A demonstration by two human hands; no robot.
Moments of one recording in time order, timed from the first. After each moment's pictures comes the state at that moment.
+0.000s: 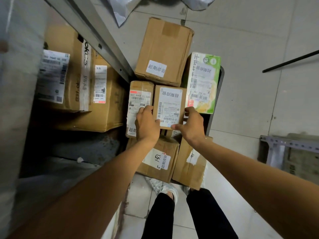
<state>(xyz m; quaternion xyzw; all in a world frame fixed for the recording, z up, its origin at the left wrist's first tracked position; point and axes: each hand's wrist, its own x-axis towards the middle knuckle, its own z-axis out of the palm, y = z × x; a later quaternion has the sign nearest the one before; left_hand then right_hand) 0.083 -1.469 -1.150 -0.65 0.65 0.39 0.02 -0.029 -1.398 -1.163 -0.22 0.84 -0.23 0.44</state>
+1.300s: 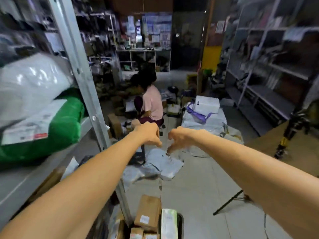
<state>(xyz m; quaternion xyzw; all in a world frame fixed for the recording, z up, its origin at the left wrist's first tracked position) -0.038 -1.559 -0.432 -0.35 0.93 0.12 0.05 -0.157 -1.462 -0.427 -0.62 0.76 0.07 0.17</state>
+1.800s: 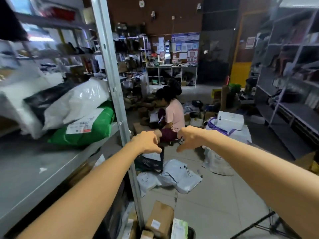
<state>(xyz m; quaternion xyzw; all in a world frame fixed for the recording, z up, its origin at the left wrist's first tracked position) 0.031 -1.494 -0.393 -0.47 0.87 0.15 -0.01 -0.144 -1.415 -0.366 -0.69 0.71 0.01 0.13</state>
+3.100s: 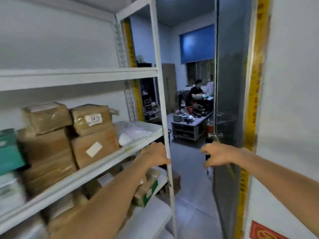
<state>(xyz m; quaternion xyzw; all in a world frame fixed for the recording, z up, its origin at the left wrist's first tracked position) 0.438 -0.599 -0.299 -0.98 0.14 0.03 -0.09 0.403 -0.836 -0.290 -0.99 -0.10 0.08 0.05</state>
